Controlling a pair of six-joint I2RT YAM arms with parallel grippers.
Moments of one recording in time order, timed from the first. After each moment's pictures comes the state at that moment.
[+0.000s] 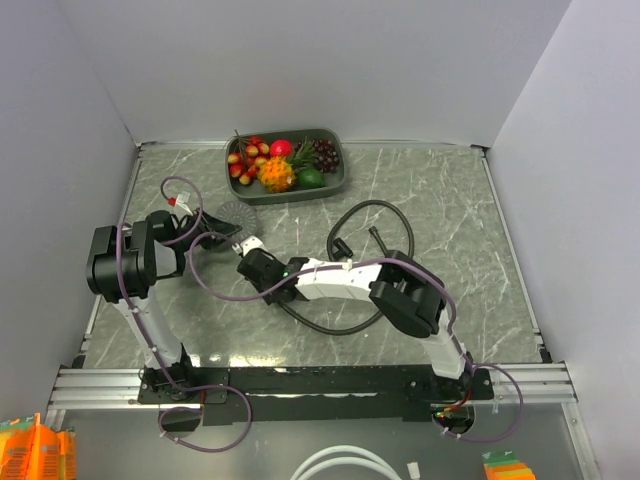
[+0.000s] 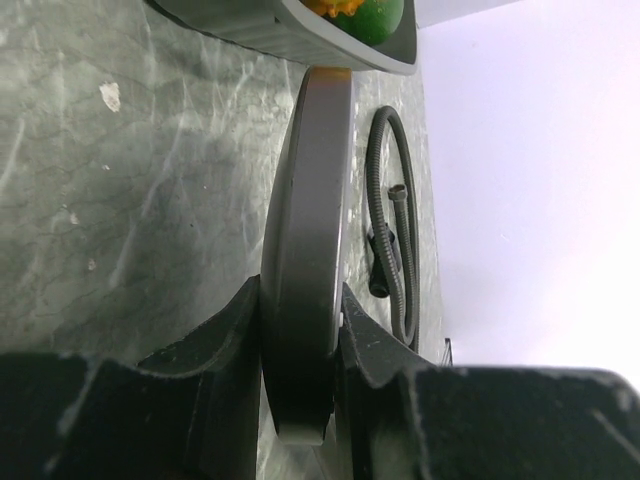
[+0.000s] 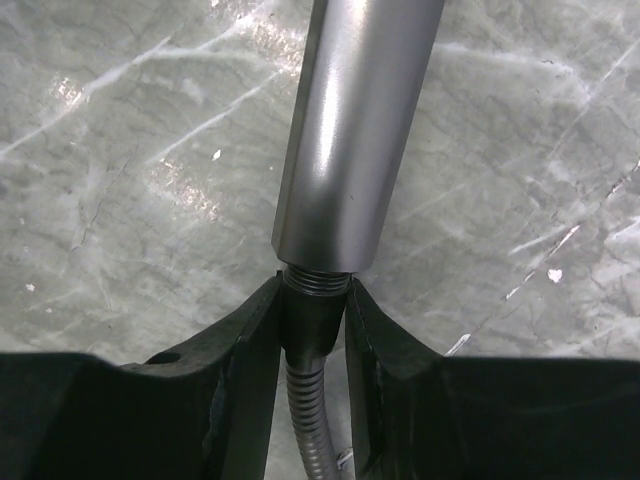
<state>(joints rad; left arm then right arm) 0.18 1.94 0.68 0.91 0.96 -0.88 1.14 2.07 1.46 -0.35 0.31 0.31</state>
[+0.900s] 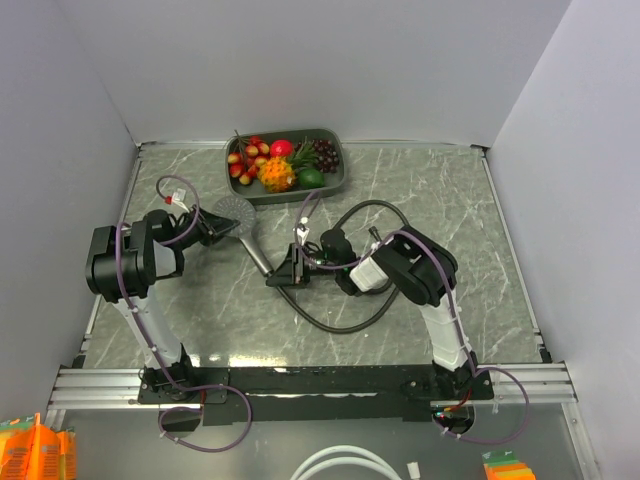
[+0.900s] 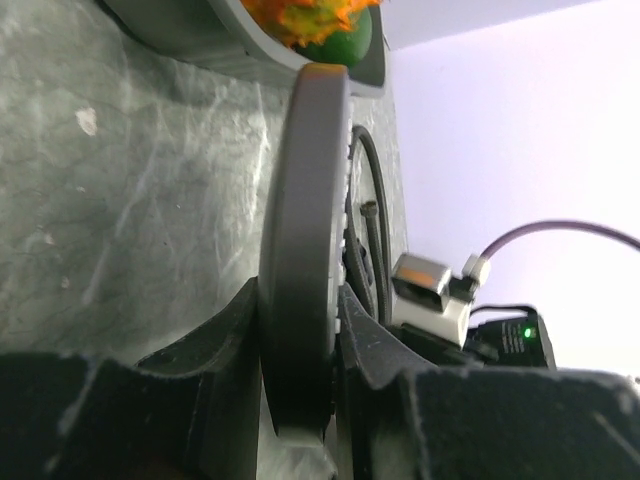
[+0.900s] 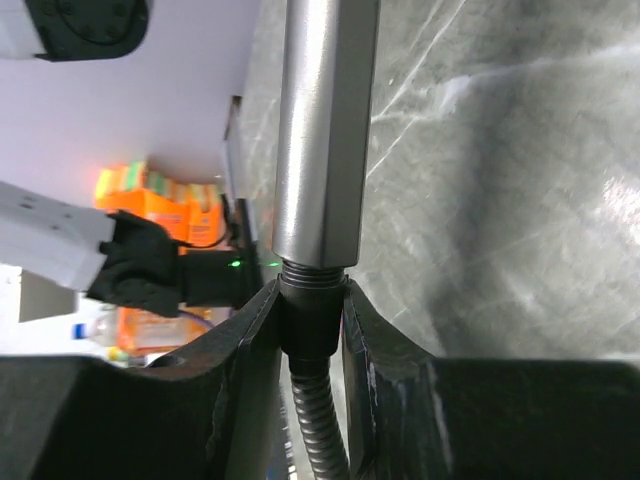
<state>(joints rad) 0.19 1.95 0.68 1.00 0.96 -0.99 0.74 2.13 0.91 0.98 -0.71 1.04</state>
